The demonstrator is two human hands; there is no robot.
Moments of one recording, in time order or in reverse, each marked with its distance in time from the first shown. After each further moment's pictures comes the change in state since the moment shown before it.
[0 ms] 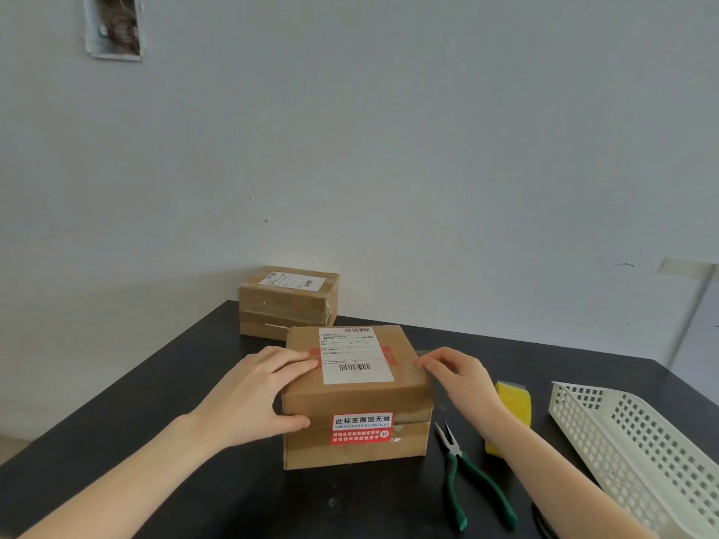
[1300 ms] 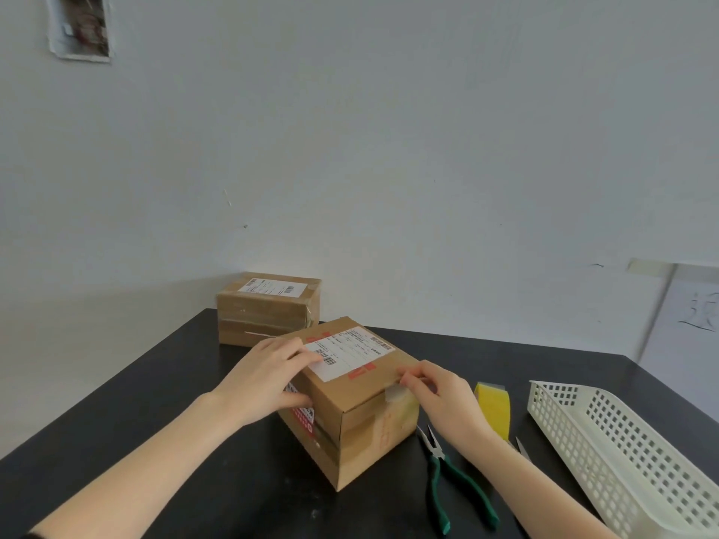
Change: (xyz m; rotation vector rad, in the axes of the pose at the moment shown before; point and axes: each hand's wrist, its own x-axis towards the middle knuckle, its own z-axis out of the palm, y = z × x) left_hand 0.046 0.018 -0.005 0.103 -0.010 0.112; right_hand -0.022 0.000 0.000 -0.114 -0.006 -0.047
